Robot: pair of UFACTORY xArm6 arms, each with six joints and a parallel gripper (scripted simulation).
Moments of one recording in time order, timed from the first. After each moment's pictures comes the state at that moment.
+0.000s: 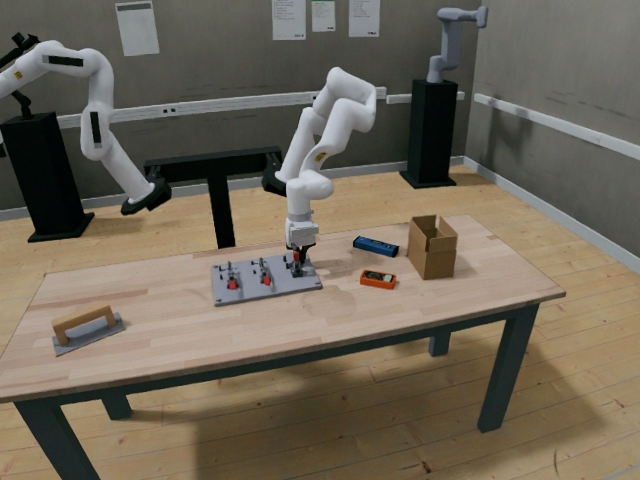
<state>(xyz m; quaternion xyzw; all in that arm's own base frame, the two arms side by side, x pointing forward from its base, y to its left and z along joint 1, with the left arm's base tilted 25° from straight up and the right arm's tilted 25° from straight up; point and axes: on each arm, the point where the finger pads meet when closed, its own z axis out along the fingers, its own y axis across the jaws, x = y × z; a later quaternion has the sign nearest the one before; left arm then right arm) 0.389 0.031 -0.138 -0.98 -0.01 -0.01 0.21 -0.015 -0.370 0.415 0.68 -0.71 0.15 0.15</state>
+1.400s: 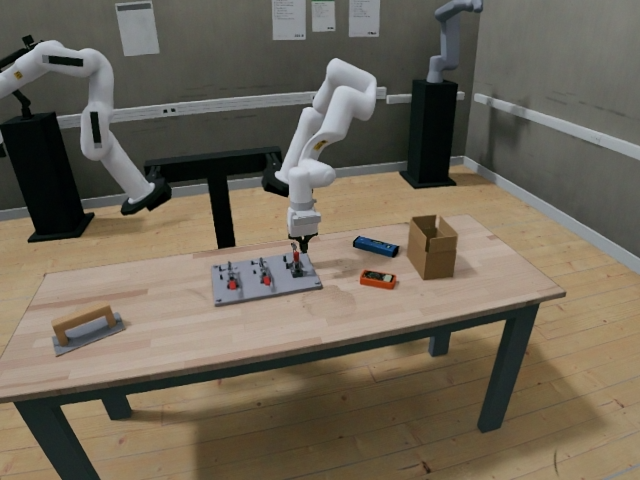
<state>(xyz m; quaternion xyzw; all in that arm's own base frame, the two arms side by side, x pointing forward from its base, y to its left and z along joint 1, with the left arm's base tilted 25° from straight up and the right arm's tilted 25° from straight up) 0.389 0.023 -0.098 -0.98 -0.01 -0.01 0.21 -0.015 -0.370 0.415 0.68 -0.71 0.15 0.15</state>
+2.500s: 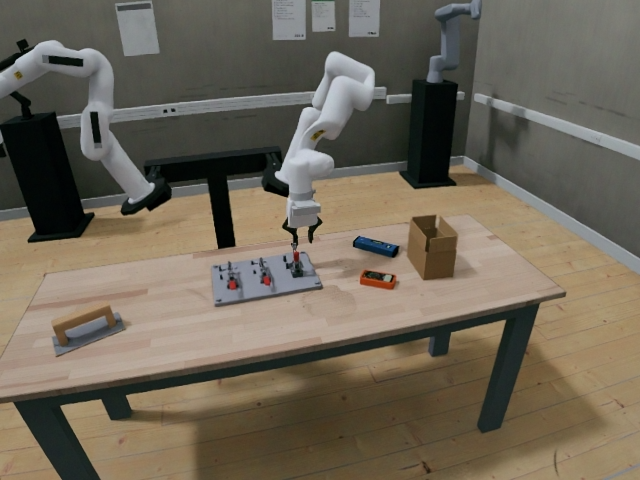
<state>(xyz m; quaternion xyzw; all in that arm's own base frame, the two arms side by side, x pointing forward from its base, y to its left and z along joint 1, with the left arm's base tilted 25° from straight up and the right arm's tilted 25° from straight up) 0.387 0.009 -0.068 -0.98 -0.01 -0.01 0.21 -0.015 -0.370 0.415 0.68 -0.71 0.15 0.15</state>
